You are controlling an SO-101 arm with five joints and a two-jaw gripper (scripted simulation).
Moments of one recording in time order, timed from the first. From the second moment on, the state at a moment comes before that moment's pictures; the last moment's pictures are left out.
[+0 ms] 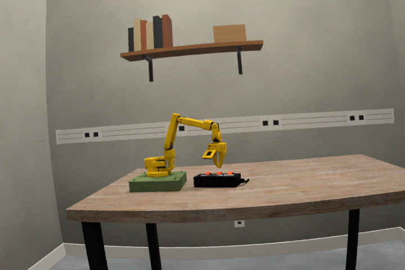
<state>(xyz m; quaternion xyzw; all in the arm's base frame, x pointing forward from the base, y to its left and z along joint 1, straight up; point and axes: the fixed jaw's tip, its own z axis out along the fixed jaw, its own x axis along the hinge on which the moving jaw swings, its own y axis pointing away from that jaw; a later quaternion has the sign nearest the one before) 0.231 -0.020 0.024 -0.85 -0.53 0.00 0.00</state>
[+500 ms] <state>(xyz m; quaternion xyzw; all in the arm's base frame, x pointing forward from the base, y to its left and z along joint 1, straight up) 0.231 -0.020 0.024 -0.85 -0.53 0.00 0.00</state>
